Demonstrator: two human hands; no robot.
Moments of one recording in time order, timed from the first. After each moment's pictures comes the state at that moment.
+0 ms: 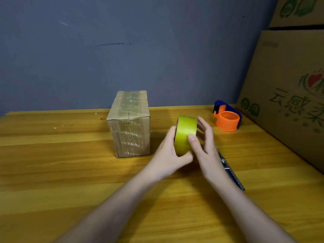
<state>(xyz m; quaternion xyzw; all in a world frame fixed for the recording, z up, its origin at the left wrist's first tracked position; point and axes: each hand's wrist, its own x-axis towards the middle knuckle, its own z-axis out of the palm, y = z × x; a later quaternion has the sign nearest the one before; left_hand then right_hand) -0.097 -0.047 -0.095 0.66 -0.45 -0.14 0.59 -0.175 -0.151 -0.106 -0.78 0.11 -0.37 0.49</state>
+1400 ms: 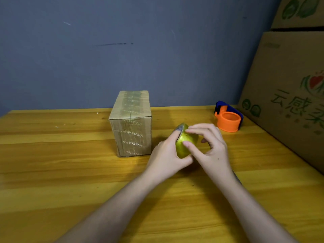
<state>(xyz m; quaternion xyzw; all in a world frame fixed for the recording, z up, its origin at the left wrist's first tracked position) -0.095 -0.046 -0.098 0.76 -0.46 0.01 0.46 -0.179 -0.158 -0.098 -0.83 0.02 -0.47 0.30</state>
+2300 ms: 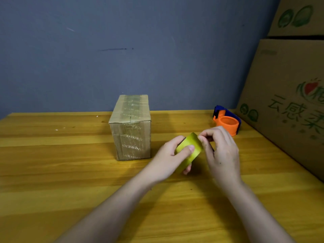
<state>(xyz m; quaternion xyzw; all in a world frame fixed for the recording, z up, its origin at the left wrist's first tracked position) -0.097 -0.044 -0.089 0.62 -0.47 -0.22 0.58 -0.190 -0.168 -0.089 -0.85 0.09 -0.50 0.14</state>
